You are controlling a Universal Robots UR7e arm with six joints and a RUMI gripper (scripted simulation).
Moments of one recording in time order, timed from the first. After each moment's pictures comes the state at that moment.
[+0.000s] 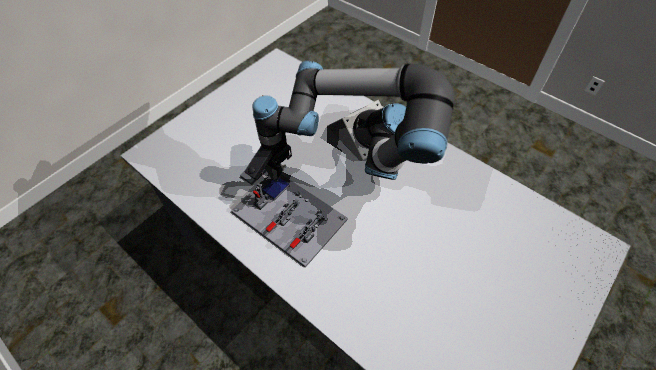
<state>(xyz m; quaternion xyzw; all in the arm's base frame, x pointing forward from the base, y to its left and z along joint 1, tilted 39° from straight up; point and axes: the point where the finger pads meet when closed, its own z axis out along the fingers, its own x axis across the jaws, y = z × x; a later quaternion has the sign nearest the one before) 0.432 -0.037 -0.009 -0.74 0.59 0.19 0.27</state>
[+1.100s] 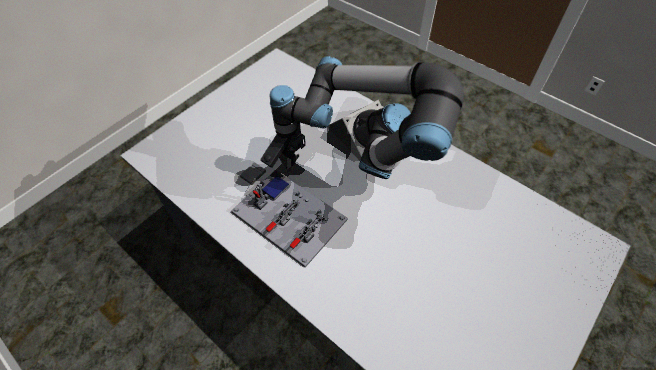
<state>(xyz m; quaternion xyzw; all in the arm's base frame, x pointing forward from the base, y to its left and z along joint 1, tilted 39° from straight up) 0.362 -0.043 -0.028 -0.74 0.59 0.19 0.27</state>
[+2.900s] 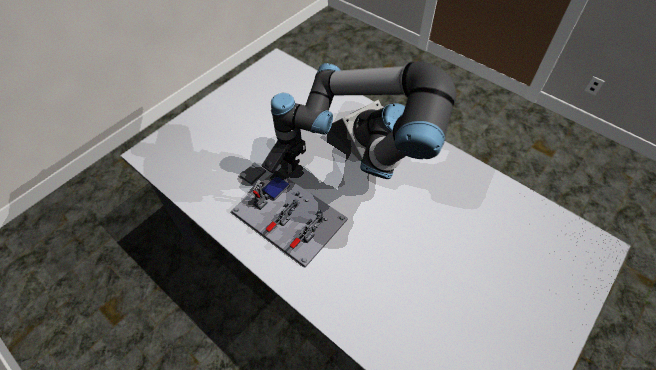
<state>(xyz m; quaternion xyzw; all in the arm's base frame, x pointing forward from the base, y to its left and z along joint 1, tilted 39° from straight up) 0.363 -0.024 -0.053 -0.74 0.59 0.19 0.27</state>
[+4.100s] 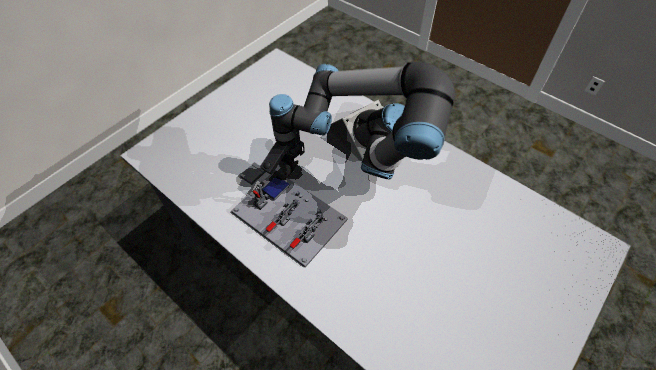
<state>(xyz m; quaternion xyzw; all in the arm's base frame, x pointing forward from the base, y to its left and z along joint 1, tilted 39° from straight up) 0.370 -0.022 -0.052 -0.74 0.59 0.19 0.27</state>
